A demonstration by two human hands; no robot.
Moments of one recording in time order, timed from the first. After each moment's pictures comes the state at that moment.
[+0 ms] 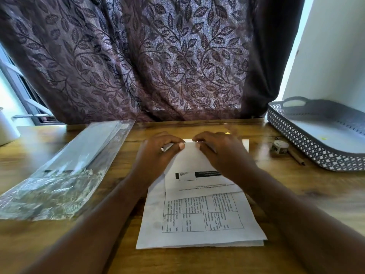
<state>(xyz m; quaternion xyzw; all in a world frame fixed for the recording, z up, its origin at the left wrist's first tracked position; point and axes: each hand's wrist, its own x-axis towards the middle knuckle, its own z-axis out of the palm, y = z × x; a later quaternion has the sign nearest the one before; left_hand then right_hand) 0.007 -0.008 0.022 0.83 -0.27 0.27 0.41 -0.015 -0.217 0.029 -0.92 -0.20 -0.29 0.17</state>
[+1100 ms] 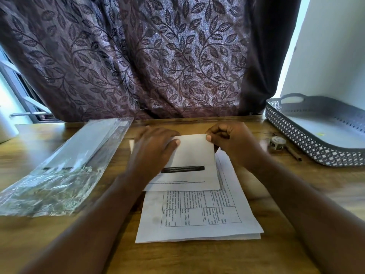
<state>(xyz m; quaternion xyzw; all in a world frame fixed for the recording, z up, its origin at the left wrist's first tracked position) 0.006 -0.003 0.025 0.89 -0.25 0.31 0.21 -0.011 -0.242 0.042 -0.86 -0.17 -0.18 0.44</state>
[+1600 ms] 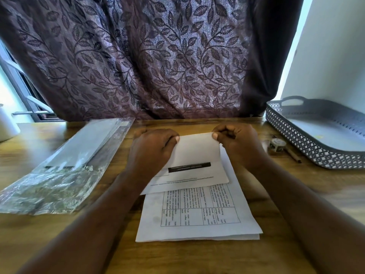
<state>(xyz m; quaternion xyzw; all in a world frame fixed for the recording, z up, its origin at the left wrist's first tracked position) -0.001 -0.005 0.034 0.87 -0.24 0.37 0.21 -0.004 -0.252 0.032 -0.86 -0.13 -0.27 0.42</state>
